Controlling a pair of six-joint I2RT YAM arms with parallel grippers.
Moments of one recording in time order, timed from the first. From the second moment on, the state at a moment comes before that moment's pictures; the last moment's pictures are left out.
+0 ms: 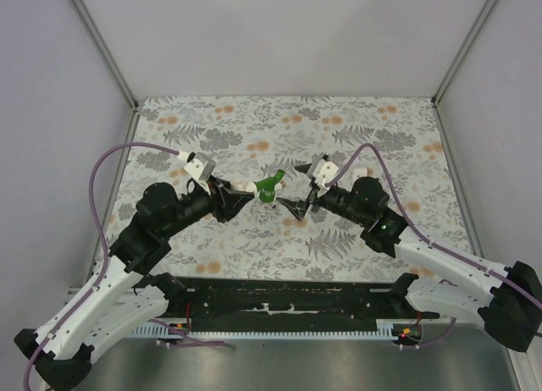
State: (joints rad) left arm -0.65 0.67 0.78 -0.22 0.23 -0.26; right arm 0.80 1.03 0.66 0.40 -0.24 -0.24
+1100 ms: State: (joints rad) left arm -0.66 0.56 0.68 0.04 0.36 -0.01; right arm 0.67 1.22 0.71 0.71 -0.76 0.46
